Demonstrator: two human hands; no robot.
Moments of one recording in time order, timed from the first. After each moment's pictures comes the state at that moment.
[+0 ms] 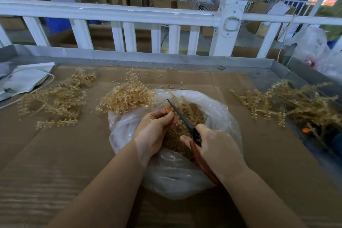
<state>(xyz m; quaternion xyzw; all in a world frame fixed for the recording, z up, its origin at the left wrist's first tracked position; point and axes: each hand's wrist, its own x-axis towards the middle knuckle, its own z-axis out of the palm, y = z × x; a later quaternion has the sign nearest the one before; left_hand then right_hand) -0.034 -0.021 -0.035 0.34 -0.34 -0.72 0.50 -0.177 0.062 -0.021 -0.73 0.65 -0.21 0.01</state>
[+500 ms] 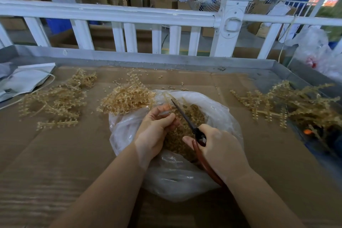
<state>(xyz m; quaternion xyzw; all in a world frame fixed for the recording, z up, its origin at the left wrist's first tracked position) -0.035 -0.018 -0.033 0.33 -0.35 -0.71 0.52 -0.179 0.062 -0.018 -0.70 0.67 -0.22 0.03</state>
